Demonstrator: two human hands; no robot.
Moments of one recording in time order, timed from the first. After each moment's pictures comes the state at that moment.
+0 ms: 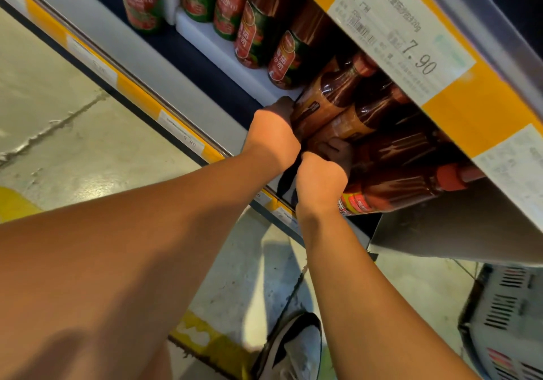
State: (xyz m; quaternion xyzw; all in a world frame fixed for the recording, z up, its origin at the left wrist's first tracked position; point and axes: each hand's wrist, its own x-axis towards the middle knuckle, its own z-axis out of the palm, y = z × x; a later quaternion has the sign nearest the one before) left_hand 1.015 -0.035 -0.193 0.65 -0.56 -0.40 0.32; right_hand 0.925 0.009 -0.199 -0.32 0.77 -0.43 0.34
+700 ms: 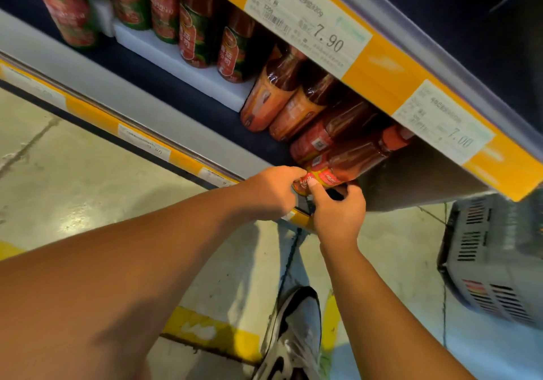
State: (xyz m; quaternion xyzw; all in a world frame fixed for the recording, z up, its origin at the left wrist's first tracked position) left_hand 0.982 0.036 -0.189 0.42 -0.68 -0.59 0.11; right_hand 0.834 0.090 -0.193 -0.36 0.83 -0.39 0.18
